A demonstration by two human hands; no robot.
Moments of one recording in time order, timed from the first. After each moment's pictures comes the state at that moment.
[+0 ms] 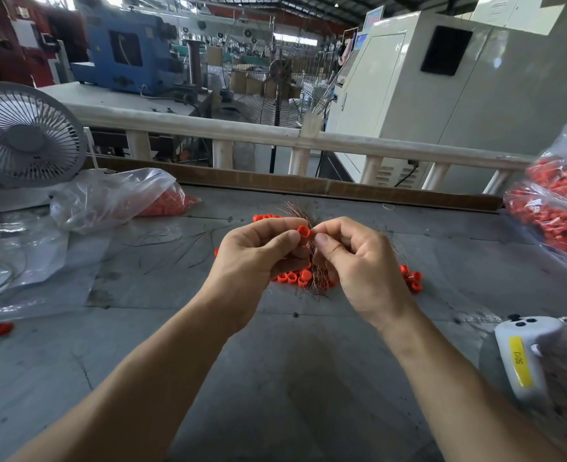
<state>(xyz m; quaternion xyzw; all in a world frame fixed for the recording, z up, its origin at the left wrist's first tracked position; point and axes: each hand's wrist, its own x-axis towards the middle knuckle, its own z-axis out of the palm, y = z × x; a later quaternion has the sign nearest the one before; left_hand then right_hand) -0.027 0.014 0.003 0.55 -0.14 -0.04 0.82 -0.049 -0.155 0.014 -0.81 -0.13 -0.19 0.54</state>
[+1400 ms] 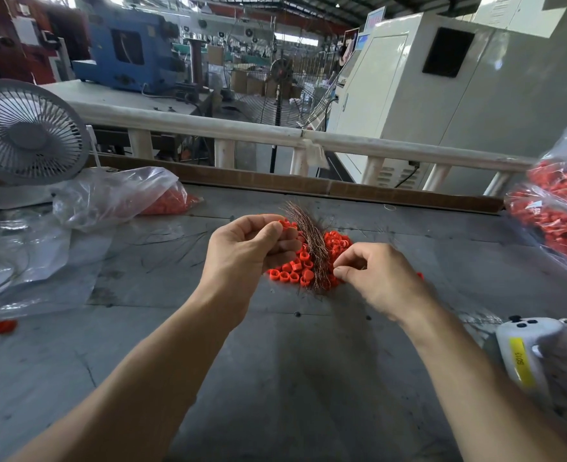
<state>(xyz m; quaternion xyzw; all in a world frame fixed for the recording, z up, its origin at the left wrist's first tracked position) -0.027 0.020 0.009 0.54 -0.06 0.01 0.84 -0.024 -0.201 -0.008 -0.94 0.02 -0.13 0.31</state>
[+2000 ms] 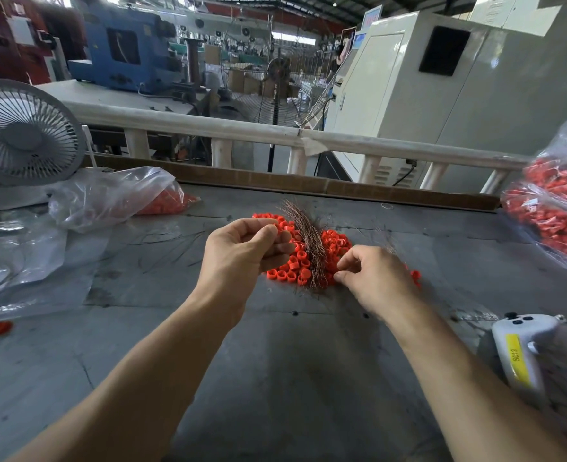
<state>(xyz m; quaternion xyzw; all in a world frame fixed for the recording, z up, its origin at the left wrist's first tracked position) -0.026 0.019 0.005 0.57 -0.04 0.01 0.82 -0.021 -0.196 -0.015 -0.96 0.09 -0.14 0.22</state>
